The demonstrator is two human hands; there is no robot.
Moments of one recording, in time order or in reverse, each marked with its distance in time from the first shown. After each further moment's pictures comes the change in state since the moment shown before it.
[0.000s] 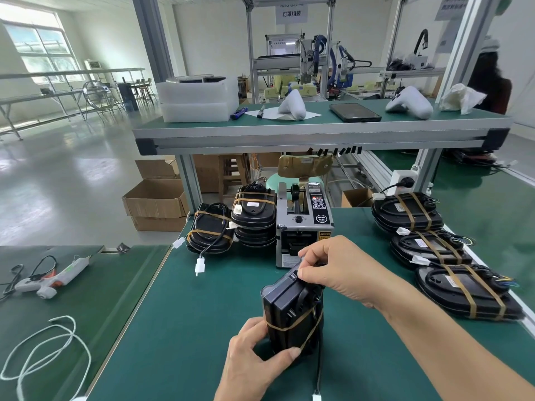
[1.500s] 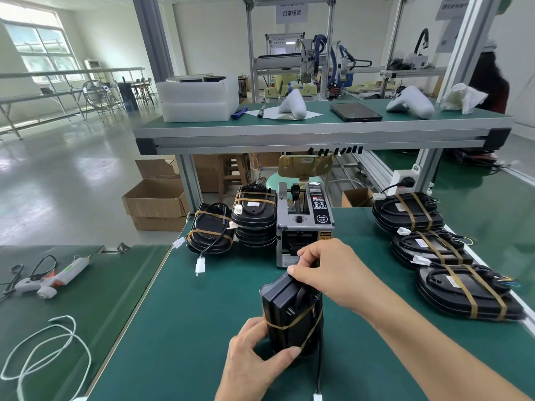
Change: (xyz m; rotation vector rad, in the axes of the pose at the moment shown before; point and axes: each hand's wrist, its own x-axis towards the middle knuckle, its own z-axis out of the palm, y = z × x) left_hand 0.000 0.001 0.000 0.027 0.003 -0.027; right_hand 0.002 0.001 0.018 -0.162 0.175 0.029
